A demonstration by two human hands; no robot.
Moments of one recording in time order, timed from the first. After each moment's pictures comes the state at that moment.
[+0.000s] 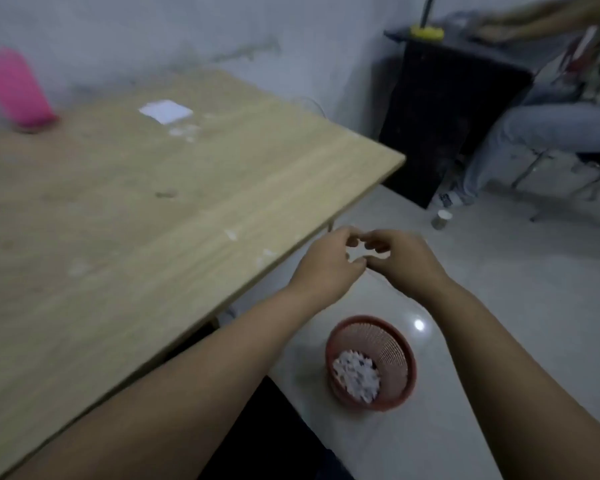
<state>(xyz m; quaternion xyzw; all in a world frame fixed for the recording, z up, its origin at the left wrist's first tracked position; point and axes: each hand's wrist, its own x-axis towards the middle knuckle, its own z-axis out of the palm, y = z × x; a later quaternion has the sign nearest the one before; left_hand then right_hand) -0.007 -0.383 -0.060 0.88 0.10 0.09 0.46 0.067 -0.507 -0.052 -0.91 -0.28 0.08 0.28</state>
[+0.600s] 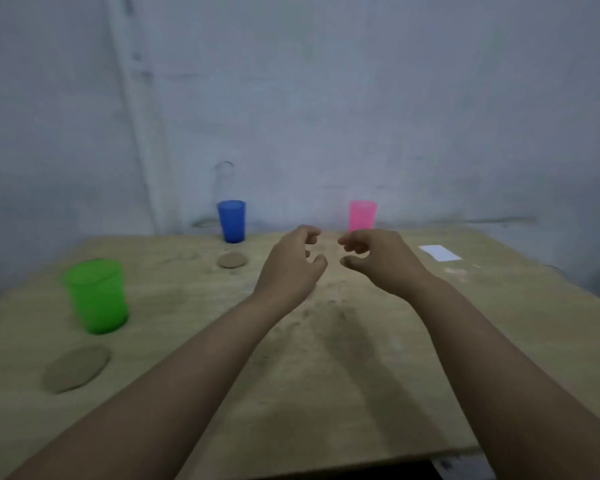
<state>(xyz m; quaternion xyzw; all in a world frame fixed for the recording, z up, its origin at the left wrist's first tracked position) -0.315 -0.144 0.093 0.79 0.37 0.42 0.27 -0.156 -0.189 0.107 -0.68 -0.64 0.05 0.34</state>
